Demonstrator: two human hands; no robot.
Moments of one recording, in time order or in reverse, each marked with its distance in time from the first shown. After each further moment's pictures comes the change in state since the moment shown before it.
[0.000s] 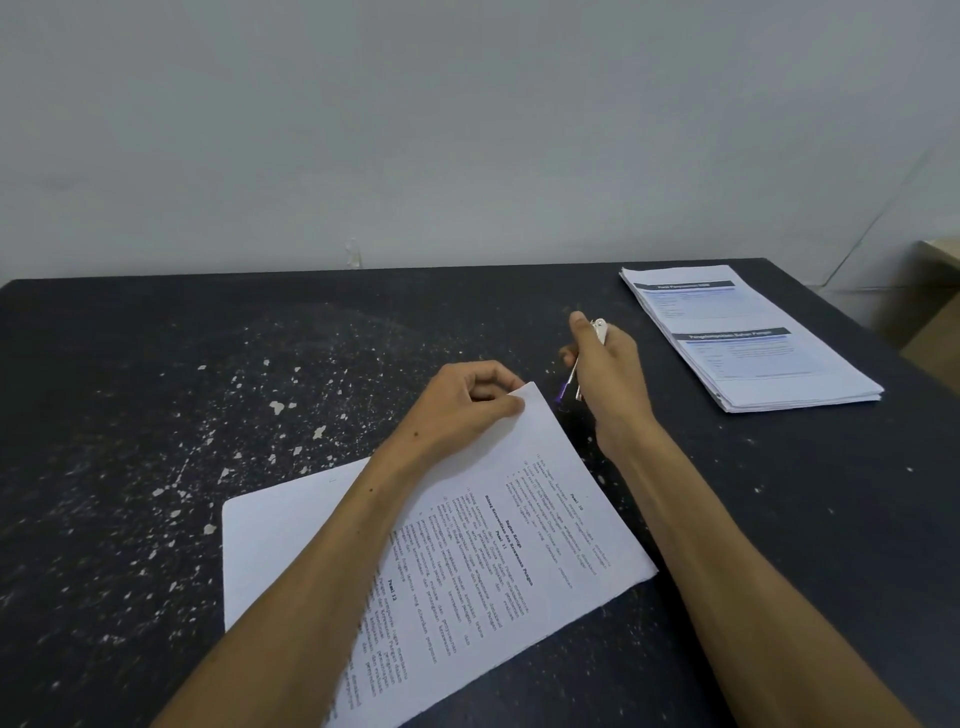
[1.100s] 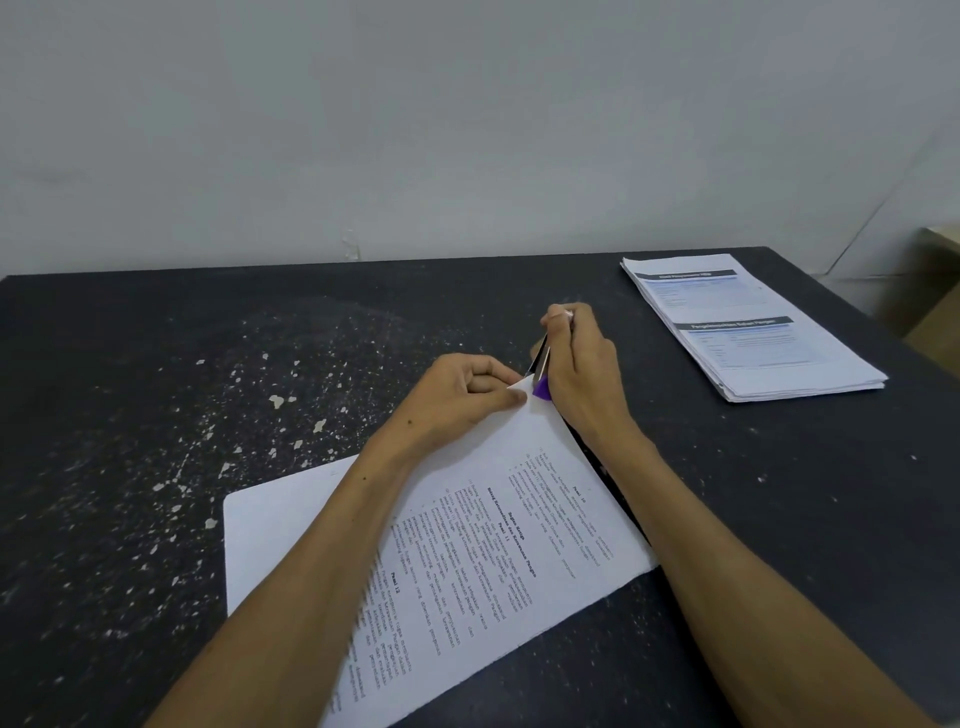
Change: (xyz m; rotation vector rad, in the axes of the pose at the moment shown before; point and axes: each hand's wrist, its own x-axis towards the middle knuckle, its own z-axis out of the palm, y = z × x) left_hand -0.001 0.004 -0.007 -0.001 -0.045 -0.042; right_hand 0.006 0.024 0.011 -0.281 -0.113 -0.374
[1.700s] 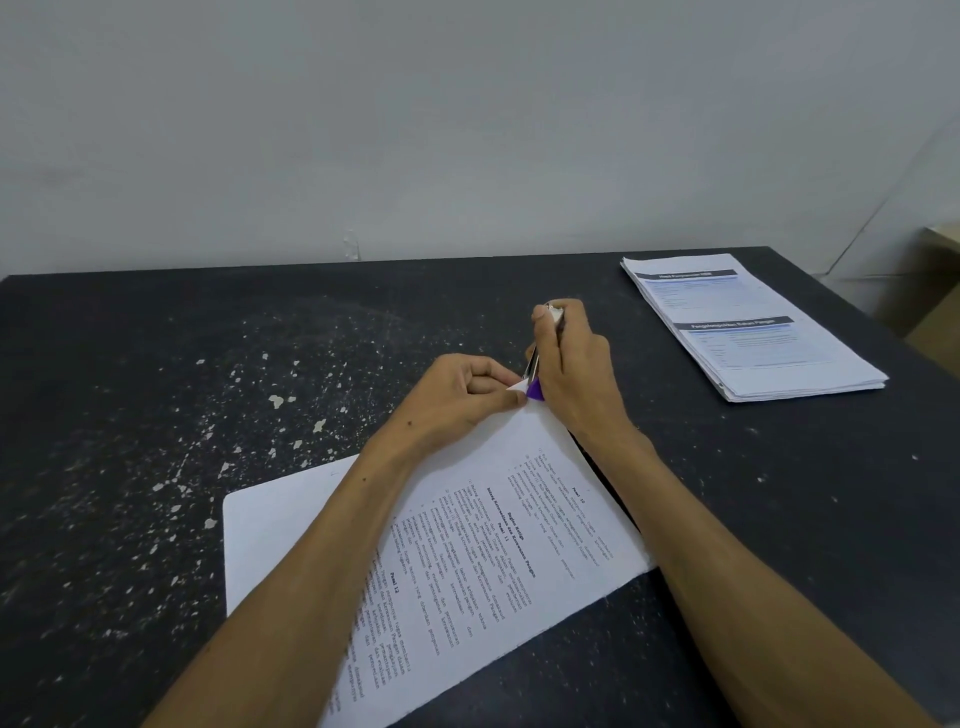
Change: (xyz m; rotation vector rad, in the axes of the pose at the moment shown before) left_hand 0.000 -0.001 0.002 -0.009 0.012 -0.010; right_hand 0.002 -0.004 0.005 -0.082 -0.038 -0.071
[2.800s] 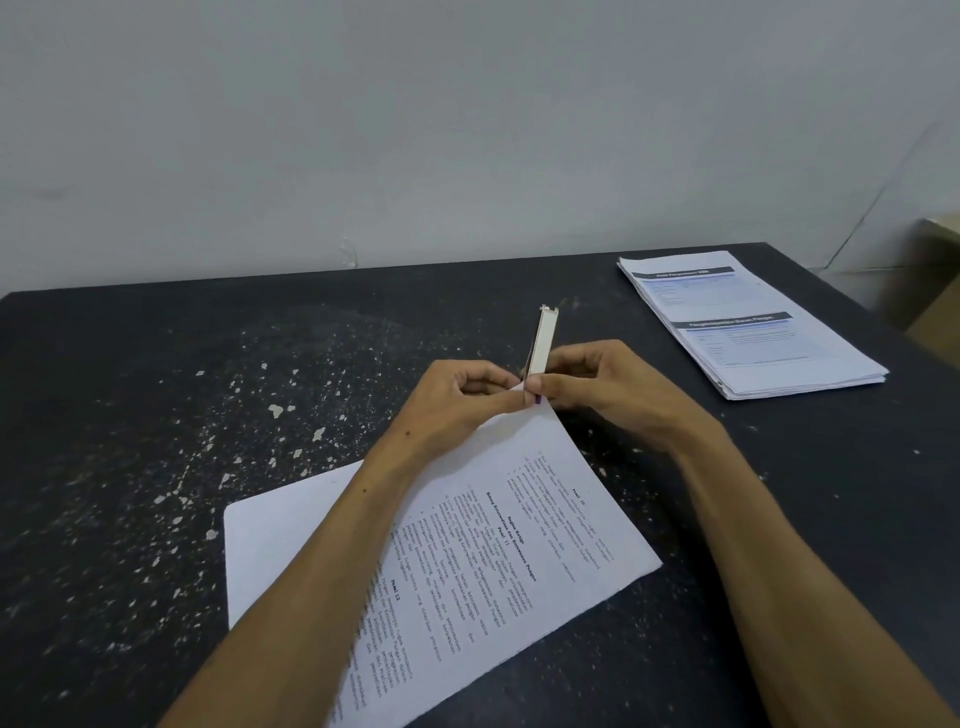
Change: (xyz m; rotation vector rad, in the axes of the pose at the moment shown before) left_hand 0.003 -0.005 0.002 0.048 0.081 0.078; right_hand -0.008 0.008 -0.058 0.357 -0.556 0.145
